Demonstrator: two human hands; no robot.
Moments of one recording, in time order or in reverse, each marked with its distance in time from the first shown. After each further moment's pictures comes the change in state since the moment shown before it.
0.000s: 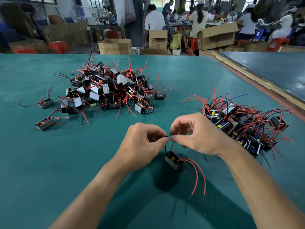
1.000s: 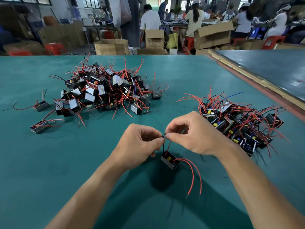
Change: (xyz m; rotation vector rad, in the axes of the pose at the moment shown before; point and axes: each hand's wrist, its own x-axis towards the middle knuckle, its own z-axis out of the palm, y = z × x) left_hand 0.001 0.000 -0.001 -0.169 -0.083 -0.129; right_hand -0.001 0.002 0.000 -0.157 0.061 -0.087
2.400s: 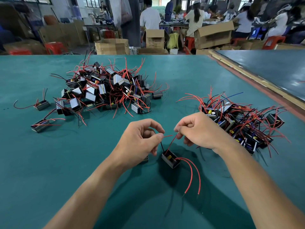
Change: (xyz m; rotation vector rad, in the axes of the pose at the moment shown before) left_hand 0.002 0.001 0.001 -0.101 0.014 0.054; right_hand 0.006 0.014 0.000 0.091 0.097 0.450
